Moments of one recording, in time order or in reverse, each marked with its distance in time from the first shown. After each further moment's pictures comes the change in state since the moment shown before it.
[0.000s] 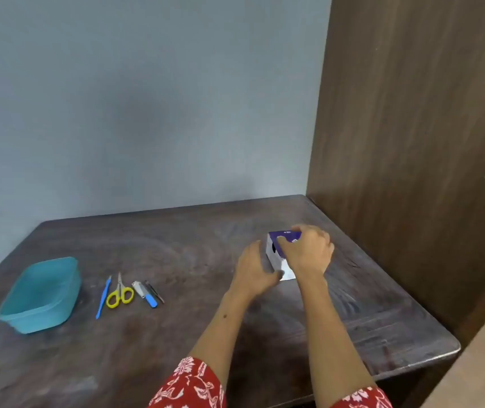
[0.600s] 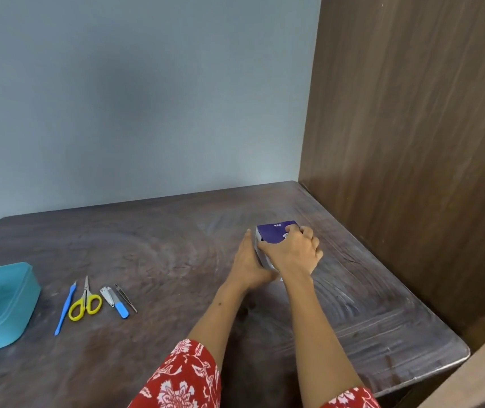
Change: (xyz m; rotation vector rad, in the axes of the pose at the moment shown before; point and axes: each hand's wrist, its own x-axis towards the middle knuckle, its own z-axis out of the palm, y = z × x) left_hand 0.046 -0.020 0.036 -0.134 -0.182 -0.119; right_hand 0.025 0.020 0.042 -0.181 -0.164 0.179
